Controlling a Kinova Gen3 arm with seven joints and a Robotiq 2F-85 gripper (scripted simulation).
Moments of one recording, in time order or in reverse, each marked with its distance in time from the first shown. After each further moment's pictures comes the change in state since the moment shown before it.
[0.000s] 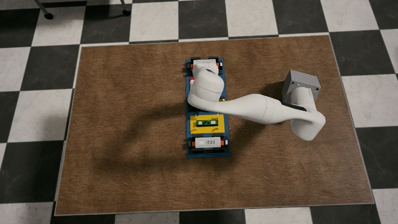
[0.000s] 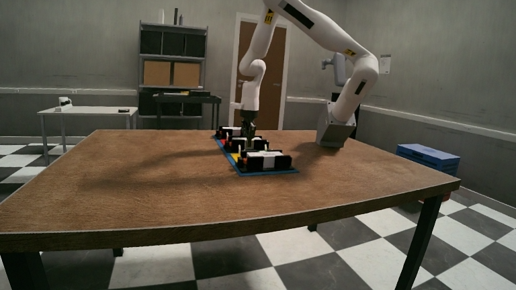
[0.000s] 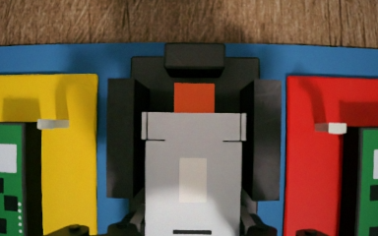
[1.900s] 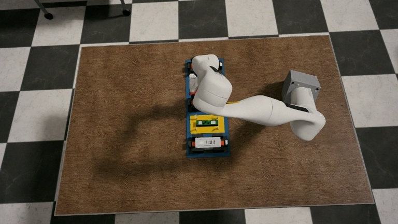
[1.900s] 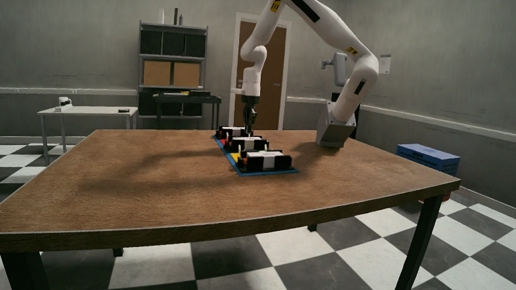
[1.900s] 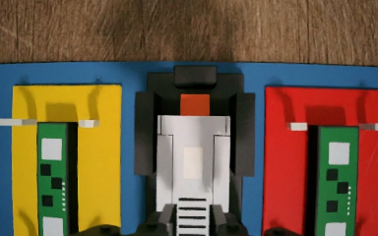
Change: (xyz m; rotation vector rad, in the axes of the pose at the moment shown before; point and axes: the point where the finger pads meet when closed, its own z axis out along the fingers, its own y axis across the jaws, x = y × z) arm 0.000 0.000 -0.059 0.000 0.000 0.000
